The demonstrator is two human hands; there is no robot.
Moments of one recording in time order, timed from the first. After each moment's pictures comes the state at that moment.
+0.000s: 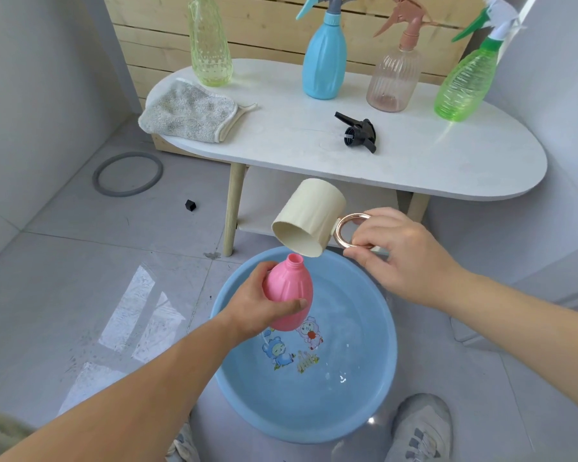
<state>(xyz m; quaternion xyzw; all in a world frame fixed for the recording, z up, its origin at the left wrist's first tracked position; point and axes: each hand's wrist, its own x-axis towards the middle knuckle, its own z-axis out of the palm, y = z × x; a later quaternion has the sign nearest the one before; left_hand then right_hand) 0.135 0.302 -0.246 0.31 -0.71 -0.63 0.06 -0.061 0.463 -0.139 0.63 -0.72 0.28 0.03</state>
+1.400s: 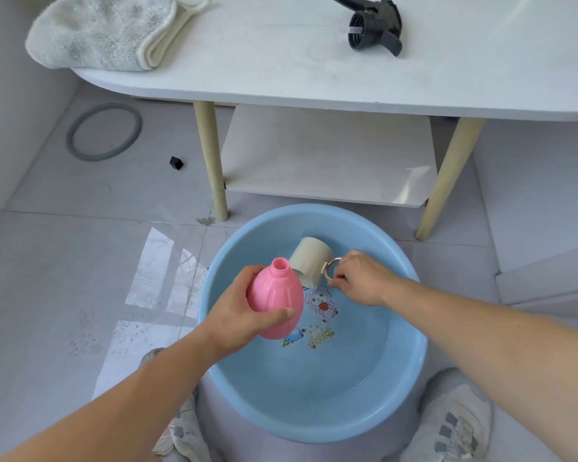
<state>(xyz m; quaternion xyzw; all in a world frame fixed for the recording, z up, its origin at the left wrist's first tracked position) 0.141 0.299 -0.309 0.38 -0.69 -0.62 -0.02 -0.091 0.433 -0.382 0.48 -0.81 0.05 -0.33</state>
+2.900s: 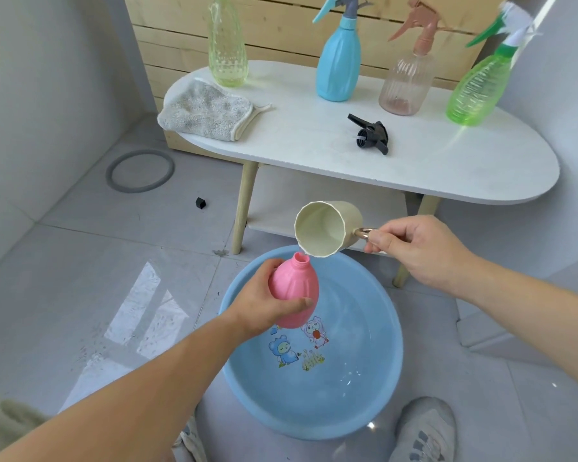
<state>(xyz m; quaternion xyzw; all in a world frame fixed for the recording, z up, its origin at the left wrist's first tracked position) 0.145 0.303 -0.242 0.30 -0.69 -0.65 0.08 -0.052 0.465 -0.111 0.41 -0.81 0.35 -0.23</state>
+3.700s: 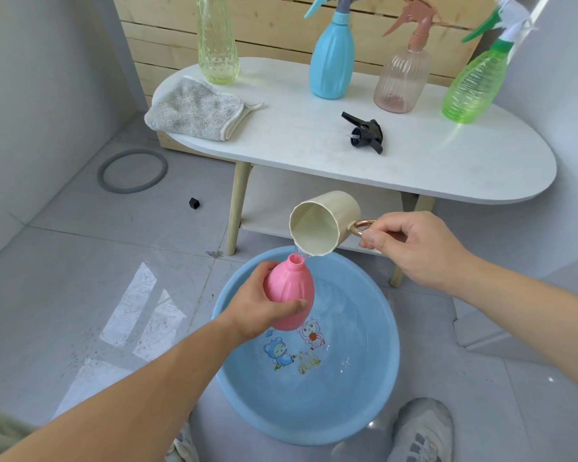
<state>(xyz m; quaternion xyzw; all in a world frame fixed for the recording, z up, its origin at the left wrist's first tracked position) 0.138 0.303 -0.246 0.30 -0.69 -0.65 0.08 -0.060 0.462 -0.114 0.44 -0.81 0.35 -0.18</state>
